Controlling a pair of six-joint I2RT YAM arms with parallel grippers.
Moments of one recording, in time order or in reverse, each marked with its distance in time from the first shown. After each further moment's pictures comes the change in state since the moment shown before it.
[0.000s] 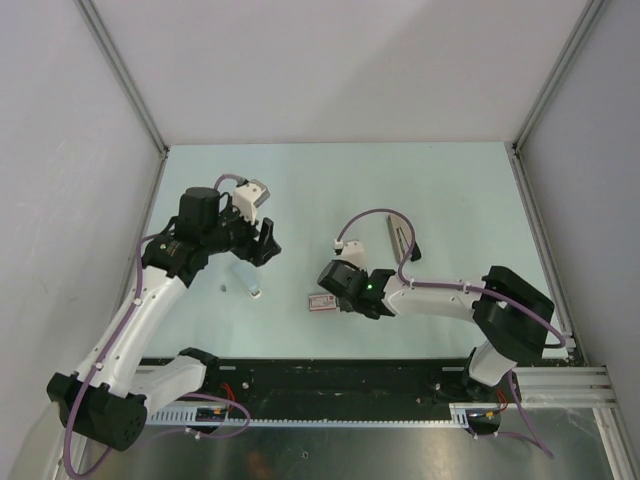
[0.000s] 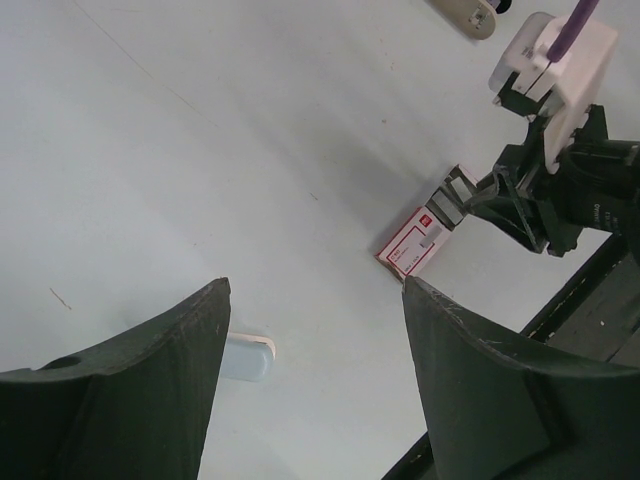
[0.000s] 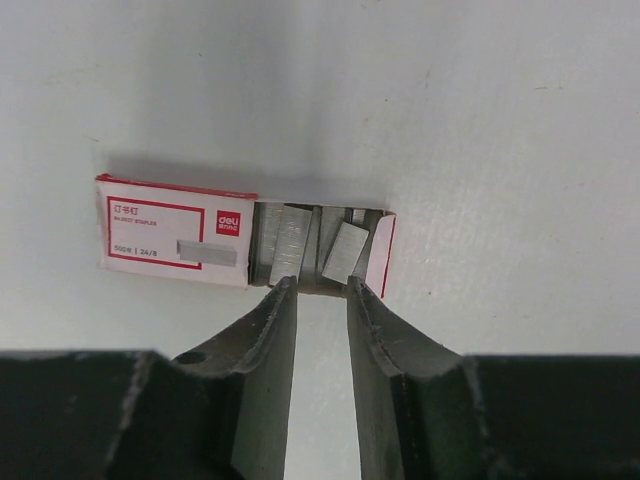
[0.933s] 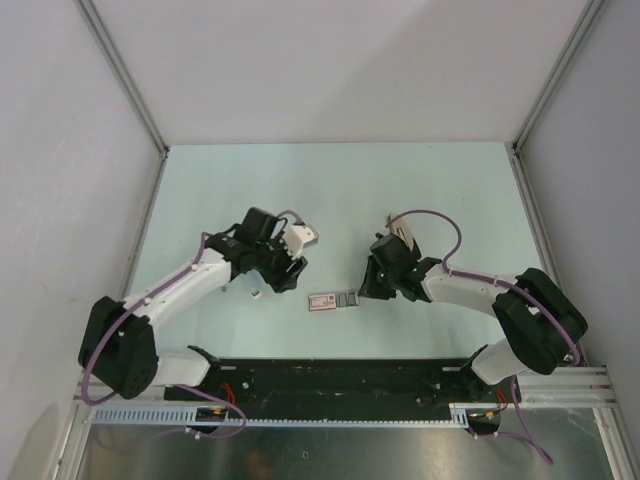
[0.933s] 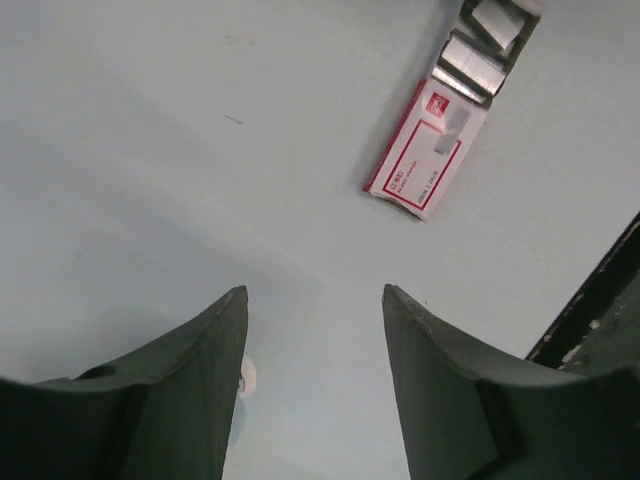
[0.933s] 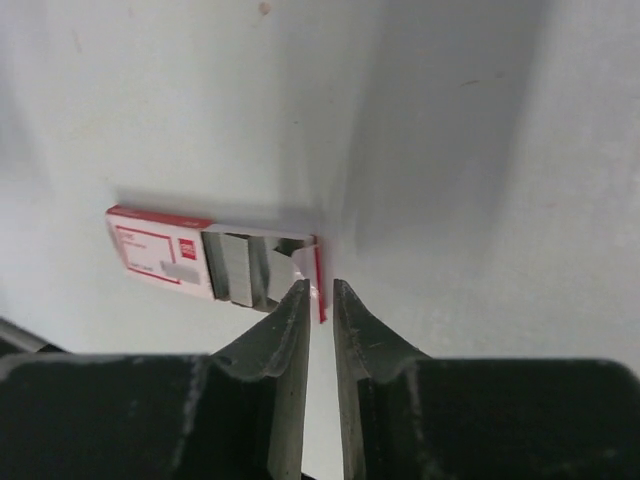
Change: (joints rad) left arm -0.188 0.259 -0.134 0.051 -0.071 0.203; right arm -0.365 -0.151 -0.236 0.224 -0.468 0.025
